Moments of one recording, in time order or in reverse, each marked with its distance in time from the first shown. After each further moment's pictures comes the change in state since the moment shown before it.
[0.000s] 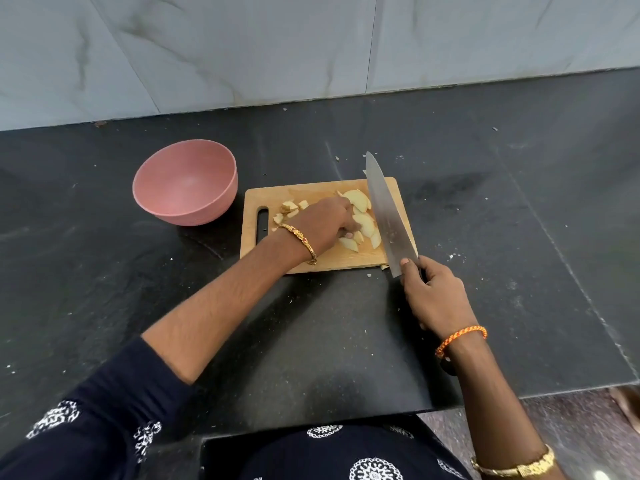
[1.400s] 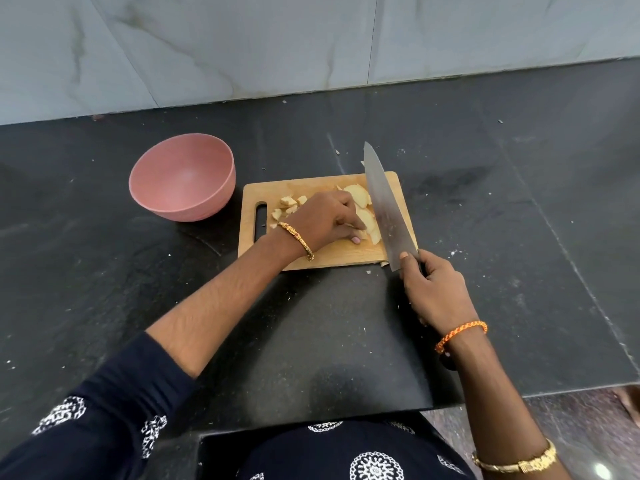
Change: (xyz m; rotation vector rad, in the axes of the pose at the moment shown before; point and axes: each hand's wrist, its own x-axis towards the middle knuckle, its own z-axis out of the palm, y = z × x) left_hand -0.001 -0.005 0.010 -0.249 0.170 0.062; right_hand 0.005 0.001 0.000 -0.003 0.004 -0.021
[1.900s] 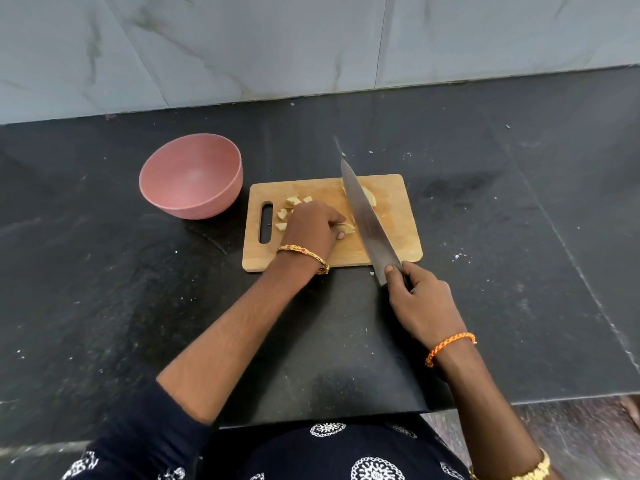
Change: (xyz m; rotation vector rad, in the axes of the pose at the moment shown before) left_hand -0.017 0.010 0.008 0.018 0.225 -0.465; right_hand -0.014 -0.002 0.012 -0.057 -0.060 -0.059
